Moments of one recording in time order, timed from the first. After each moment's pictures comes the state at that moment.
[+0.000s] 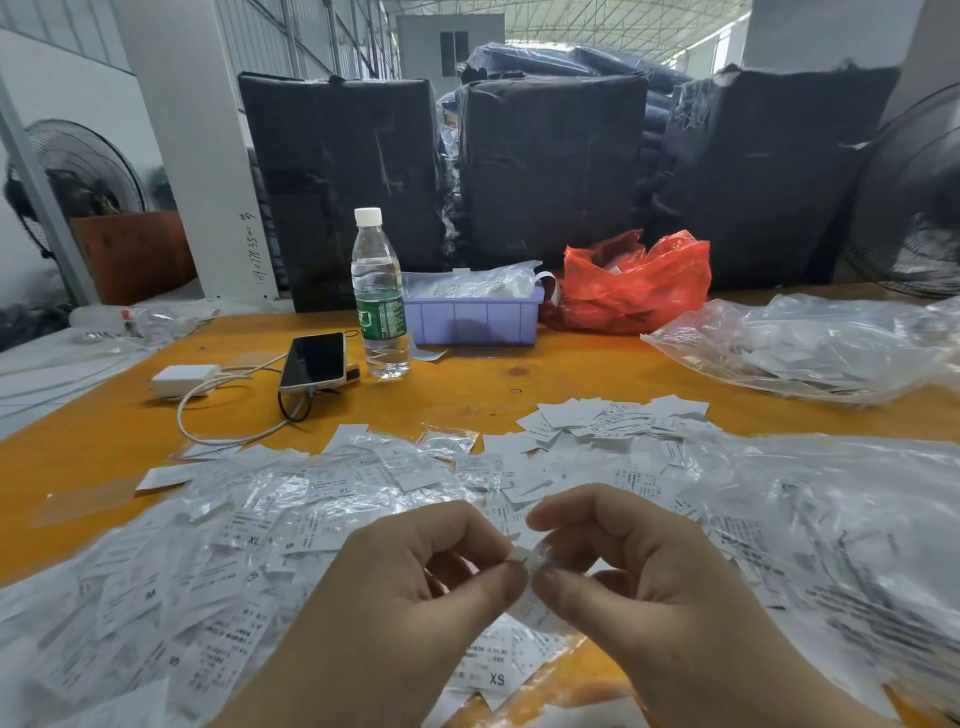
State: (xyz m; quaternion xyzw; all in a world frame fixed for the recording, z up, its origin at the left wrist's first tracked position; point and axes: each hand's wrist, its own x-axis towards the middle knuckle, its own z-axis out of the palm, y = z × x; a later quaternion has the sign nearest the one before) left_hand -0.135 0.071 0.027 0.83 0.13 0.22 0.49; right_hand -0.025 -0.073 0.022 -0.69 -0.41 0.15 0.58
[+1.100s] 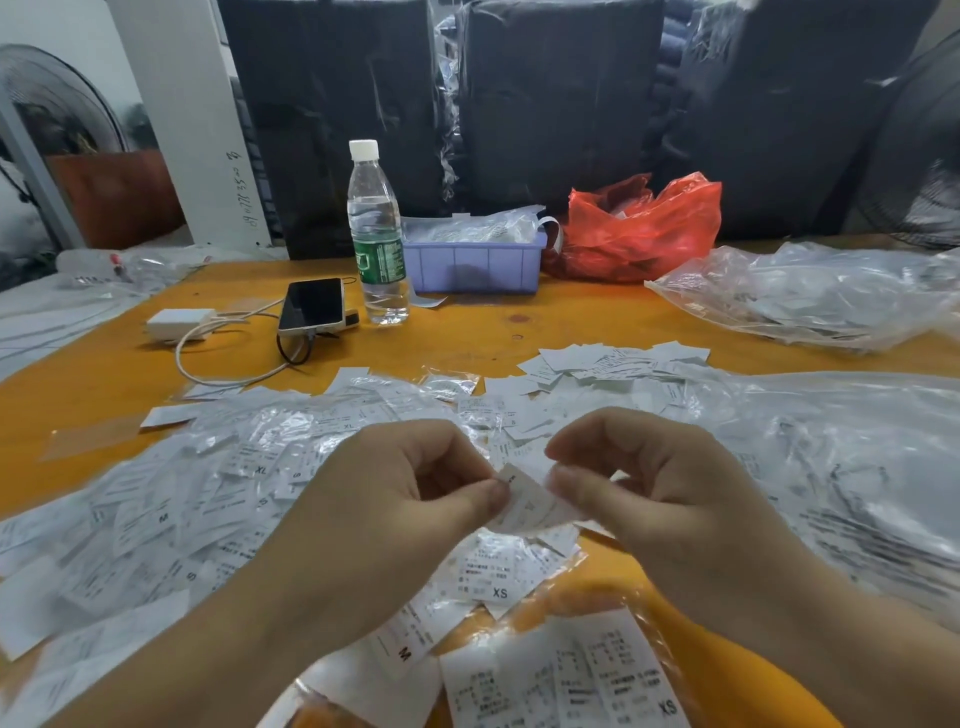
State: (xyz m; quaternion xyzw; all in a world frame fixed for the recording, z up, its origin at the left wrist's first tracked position) left_hand -0.138 0.082 0.032 0.86 0.13 0.21 0.46; right_hand -0.015 -0.077 0.021 -0.70 -0.41 0.13 0.57
